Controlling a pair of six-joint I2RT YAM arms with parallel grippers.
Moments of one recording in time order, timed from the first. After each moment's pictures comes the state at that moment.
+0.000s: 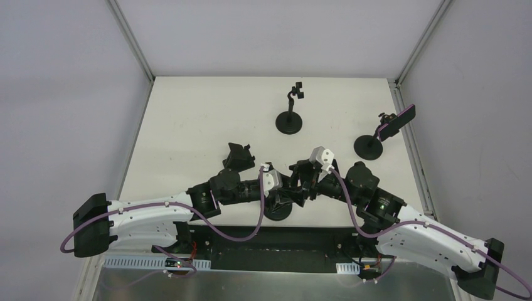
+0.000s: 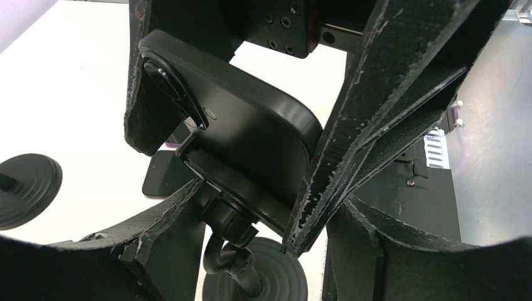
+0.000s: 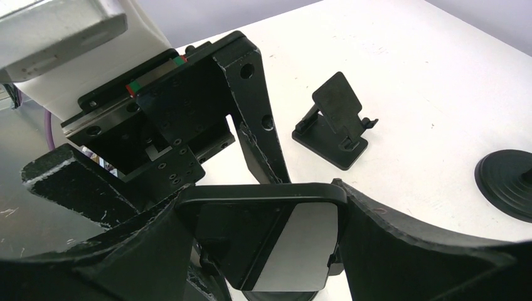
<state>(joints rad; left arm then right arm) -1.18 1.02 0.56 0.39 0.14 0.08 1.03 0.66 0.58 0.01 -0.15 0.06</state>
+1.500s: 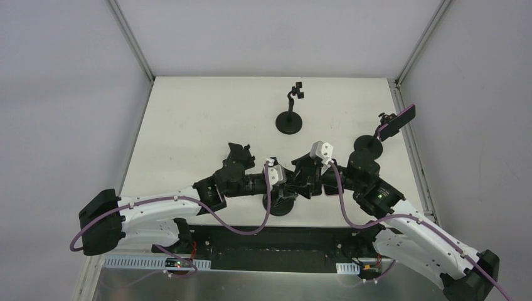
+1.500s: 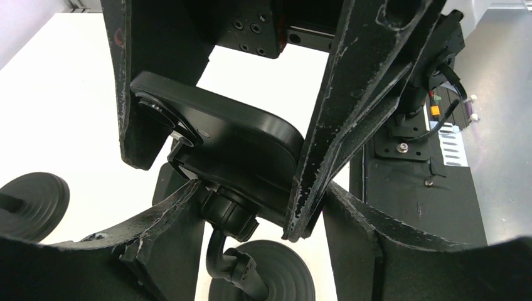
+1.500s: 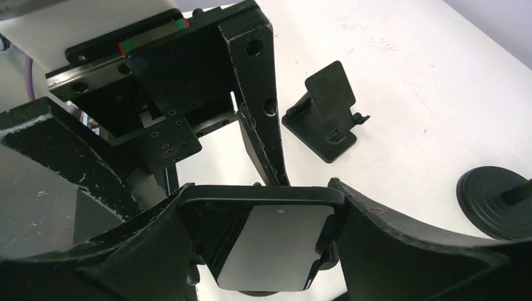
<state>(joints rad) -1.12 1.11 0.59 0.44 0.27 0.11 0.75 0.75 0.60 -0.01 -0.52 -0.10</state>
